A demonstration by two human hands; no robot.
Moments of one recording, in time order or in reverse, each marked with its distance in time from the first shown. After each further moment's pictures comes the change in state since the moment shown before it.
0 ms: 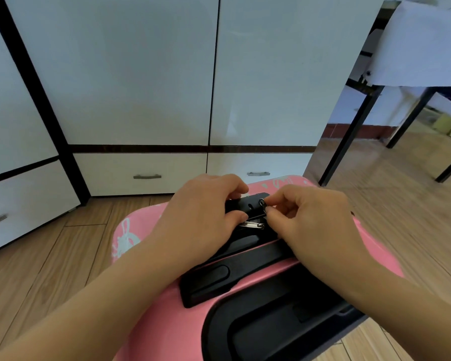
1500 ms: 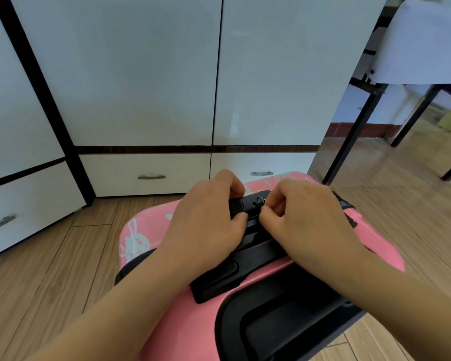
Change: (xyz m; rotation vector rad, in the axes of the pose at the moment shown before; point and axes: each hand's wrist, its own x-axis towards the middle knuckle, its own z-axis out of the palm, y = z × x) left_hand -0.008 0.002 0.008 -0.129 0.056 -0.130; right_hand 0.005 -0.015 0.003 -0.228 -0.077 -0.037
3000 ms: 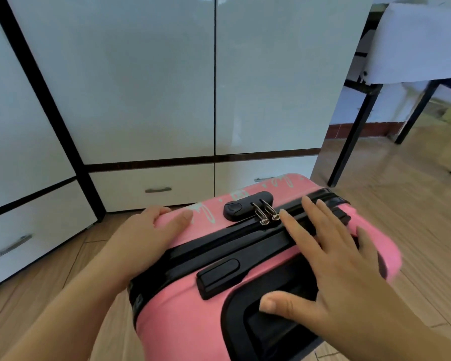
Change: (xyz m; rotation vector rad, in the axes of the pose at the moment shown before) left_hand -0.016 -0.064 -0.043 -0.047 -0.107 -0.509; right_hand -0.072 0.017 -0.010 -0.099 -0.349 0.037
